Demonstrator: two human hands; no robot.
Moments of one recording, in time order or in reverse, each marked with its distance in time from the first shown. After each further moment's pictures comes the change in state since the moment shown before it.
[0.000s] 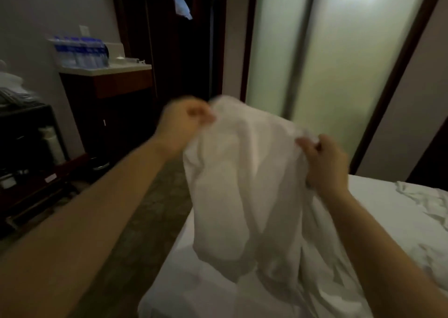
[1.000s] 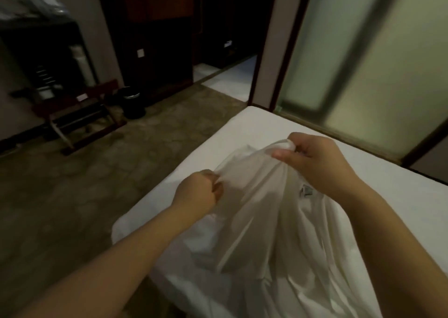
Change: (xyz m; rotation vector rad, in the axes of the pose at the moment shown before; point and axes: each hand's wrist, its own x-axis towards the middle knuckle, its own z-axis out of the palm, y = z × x) left_hand -0.077 -0.046 0.269 0.491 -0.113 -0.540; right_hand 0.084 0.144 -0.031 0.043 -0.692 -0.329
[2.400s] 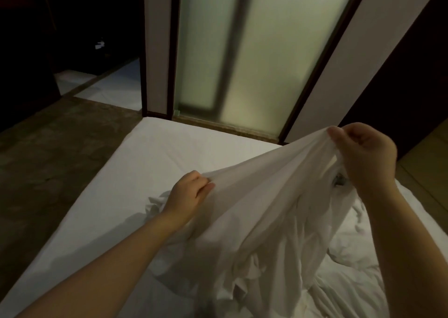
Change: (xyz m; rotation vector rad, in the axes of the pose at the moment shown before) left_hand 0.118 0.072 0.103 -0.367 -0.074 0.537; right_hand -0.051 0.058 -0.125 -0.234 0.891 0.439
